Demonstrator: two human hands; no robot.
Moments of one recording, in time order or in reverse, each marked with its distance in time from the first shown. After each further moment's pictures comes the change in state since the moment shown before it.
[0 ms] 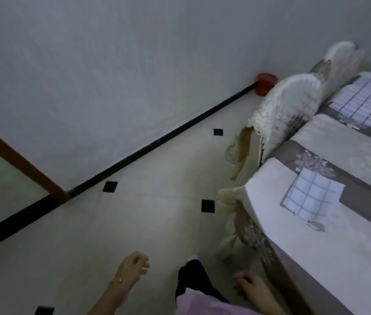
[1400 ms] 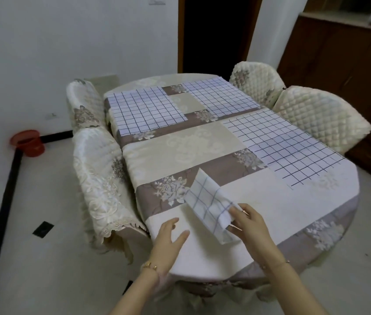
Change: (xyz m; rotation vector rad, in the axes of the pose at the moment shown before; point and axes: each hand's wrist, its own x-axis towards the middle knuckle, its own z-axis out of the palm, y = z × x) left_hand 0.041 0.346 0.249 0.750 -1.082 0.935; right_hand -0.069 -0.178 -0.115 1.263 1.038 -0.245
